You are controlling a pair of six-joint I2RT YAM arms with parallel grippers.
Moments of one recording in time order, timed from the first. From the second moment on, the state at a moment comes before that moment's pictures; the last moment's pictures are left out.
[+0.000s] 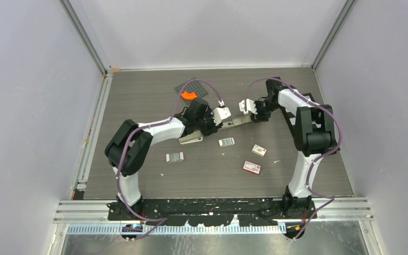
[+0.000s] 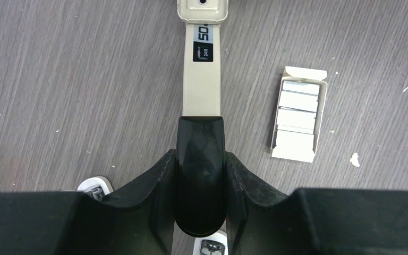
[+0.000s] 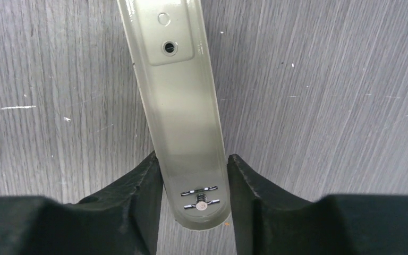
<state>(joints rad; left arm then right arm) -0.68 1.86 1.16 0.00 0.32 0.47 0.09 1.99 1.42 -0.73 -0.53 -1.62</state>
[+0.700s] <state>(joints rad) -0.67 1.76 1.15 0.04 0.42 0.43 0.04 1.80 1.42 -0.84 -0.56 -1.66</state>
